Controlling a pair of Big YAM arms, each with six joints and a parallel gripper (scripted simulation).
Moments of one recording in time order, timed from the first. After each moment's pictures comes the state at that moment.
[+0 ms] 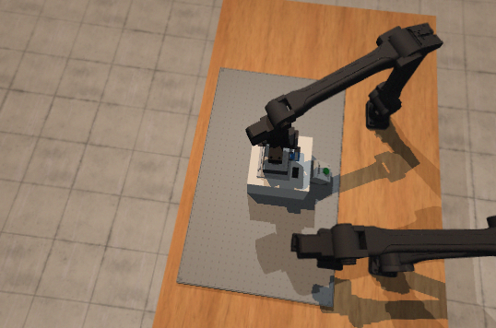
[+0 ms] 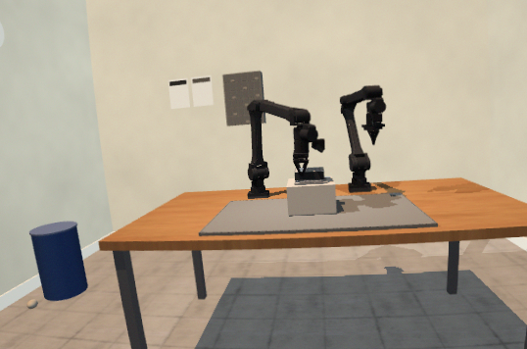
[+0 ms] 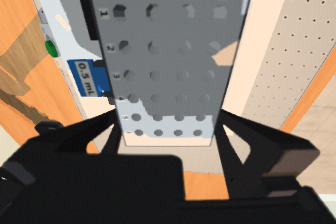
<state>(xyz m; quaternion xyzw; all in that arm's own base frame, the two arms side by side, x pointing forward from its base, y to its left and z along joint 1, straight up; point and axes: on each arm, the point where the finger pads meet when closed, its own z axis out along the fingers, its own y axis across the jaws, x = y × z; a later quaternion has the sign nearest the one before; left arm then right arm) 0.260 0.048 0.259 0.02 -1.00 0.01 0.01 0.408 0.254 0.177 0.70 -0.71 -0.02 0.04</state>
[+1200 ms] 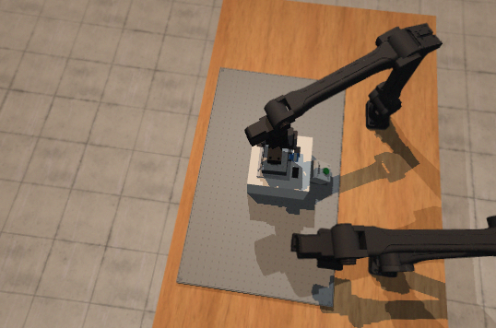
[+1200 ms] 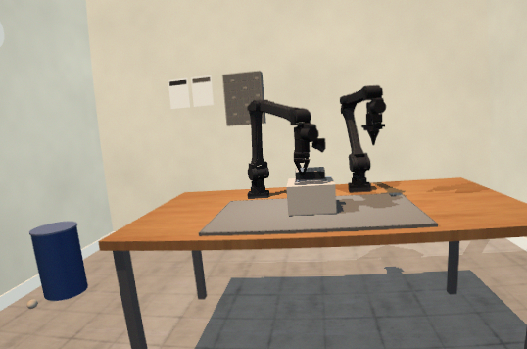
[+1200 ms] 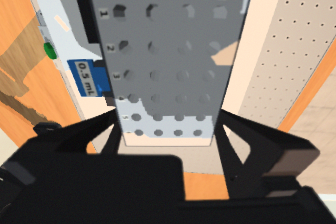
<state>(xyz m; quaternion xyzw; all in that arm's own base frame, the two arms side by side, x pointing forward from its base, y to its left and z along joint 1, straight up) 0.260 0.048 0.258 0.02 -1.00 0.01 0.01 0.412 0.257 0.178 0.70 -0.71 -0.02 0.03</state>
